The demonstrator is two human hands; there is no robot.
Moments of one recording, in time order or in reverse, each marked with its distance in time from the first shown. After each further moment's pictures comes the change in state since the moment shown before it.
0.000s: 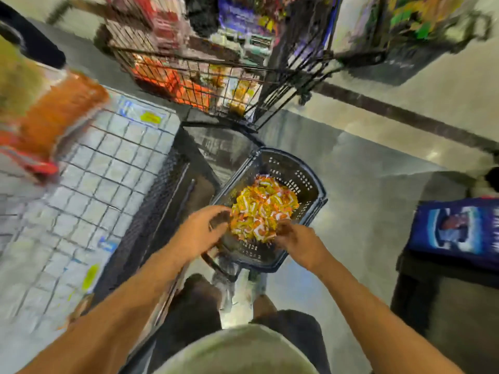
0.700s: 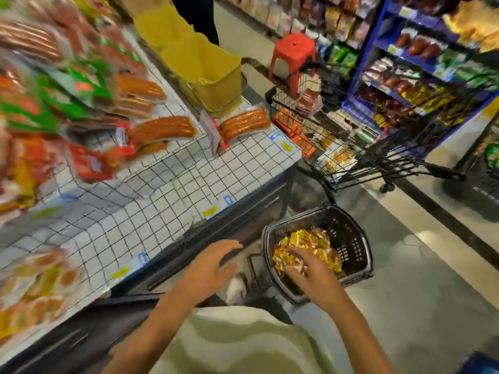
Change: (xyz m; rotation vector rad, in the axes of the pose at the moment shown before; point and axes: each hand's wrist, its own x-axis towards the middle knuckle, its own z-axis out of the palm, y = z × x) left_hand -0.265 0.005 0.003 -0.089 0.426 -0.171; right_hand -0.132 -0.093 0.020 -0.315 -0.224 -0.544
